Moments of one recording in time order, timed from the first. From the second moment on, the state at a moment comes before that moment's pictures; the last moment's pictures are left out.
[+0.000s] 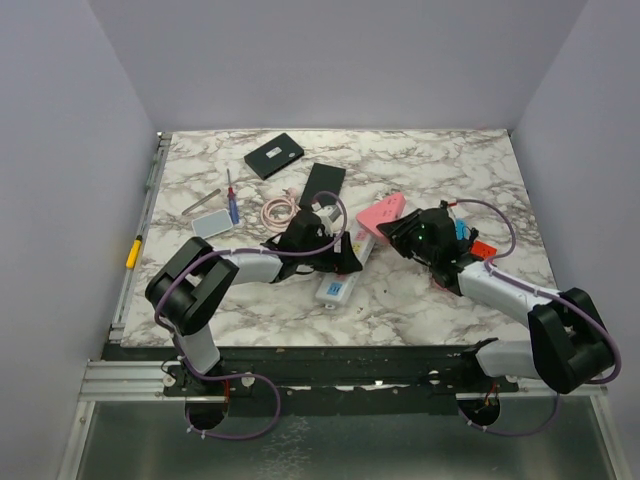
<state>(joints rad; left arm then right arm) -0.67 1.74 0.80 0.30 0.38 -0.57 0.44 1.30 0.57 0.23 0.08 1.16</state>
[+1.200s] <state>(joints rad) -0.75 1.75 0.86 0.23 0.22 -0.53 0.44 1.32 0.65 0.10 0.12 1.15</state>
